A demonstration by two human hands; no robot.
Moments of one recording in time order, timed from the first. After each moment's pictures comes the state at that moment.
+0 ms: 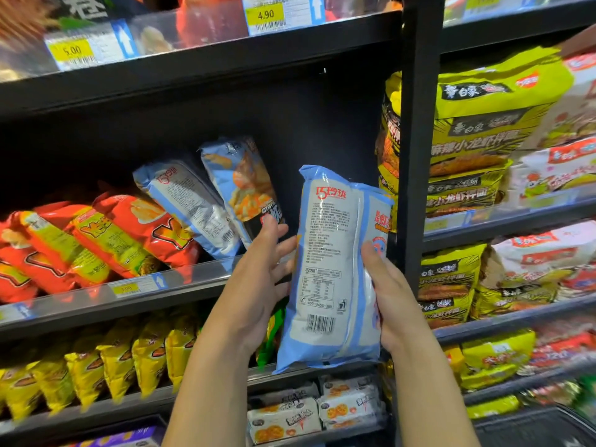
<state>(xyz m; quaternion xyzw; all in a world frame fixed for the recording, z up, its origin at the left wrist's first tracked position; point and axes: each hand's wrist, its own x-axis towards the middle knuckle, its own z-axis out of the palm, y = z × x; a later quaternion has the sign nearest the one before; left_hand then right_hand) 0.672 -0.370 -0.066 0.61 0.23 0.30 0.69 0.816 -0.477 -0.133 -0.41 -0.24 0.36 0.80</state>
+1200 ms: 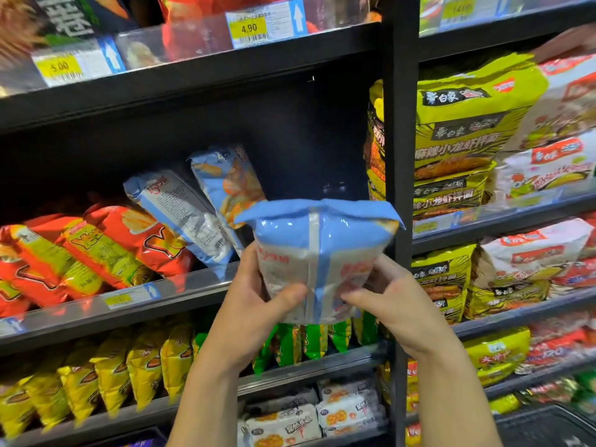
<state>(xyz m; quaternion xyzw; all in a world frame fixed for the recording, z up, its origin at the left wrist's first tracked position) 0.665 -0.362 -0.099 0.74 0.11 0.33 0.57 0.829 -0.509 -0.127 -0.54 -0.42 0.24 0.69</state>
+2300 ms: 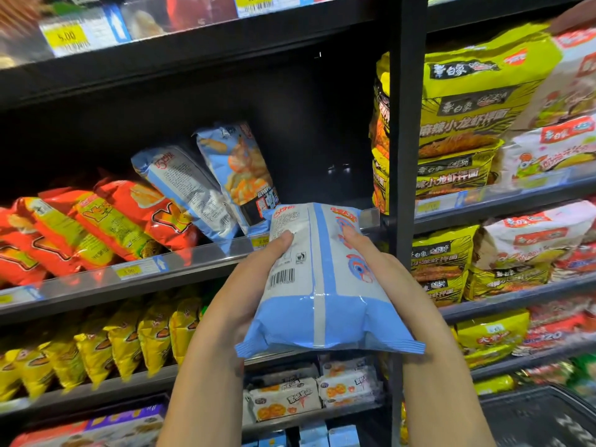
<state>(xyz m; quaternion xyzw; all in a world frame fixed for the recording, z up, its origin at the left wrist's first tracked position) 0.658 -0.387 -0.064 0.62 0.25 0.19 0.72 0.829 -0.489 -0.119 -0.55 -0.24 0.44 0.66</state>
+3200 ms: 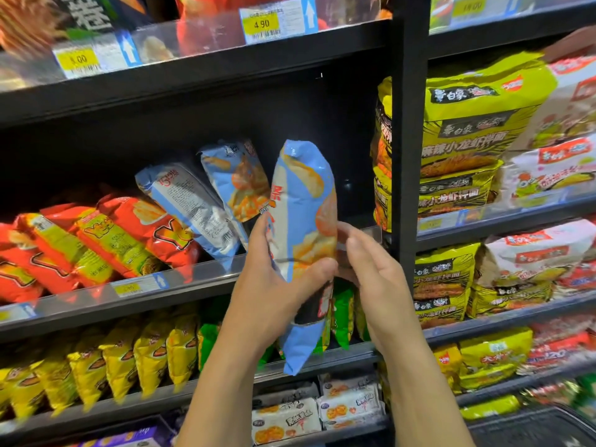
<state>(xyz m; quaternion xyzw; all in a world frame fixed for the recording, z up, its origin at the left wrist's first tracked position) 0.665 -0.399 -0.068 0.77 0.18 0.35 0.51 0.793 -0.485 -0.112 -0.50 -0.37 0.16 0.77</state>
